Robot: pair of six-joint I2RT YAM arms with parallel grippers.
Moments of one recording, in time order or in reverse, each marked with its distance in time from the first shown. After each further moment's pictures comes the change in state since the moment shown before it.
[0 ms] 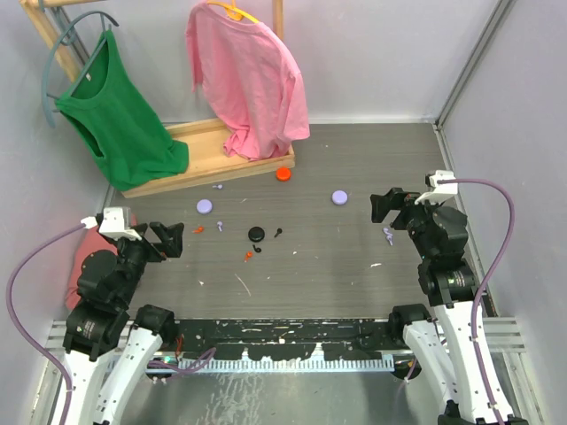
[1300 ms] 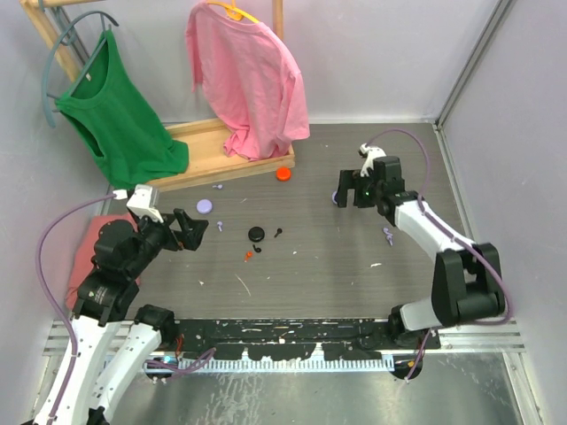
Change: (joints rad) left arm 0.001 0.225 0.034 0.068 0.258 -0.002; right arm 0.087 0.823 0.140 0.179 -0.108 -0.097
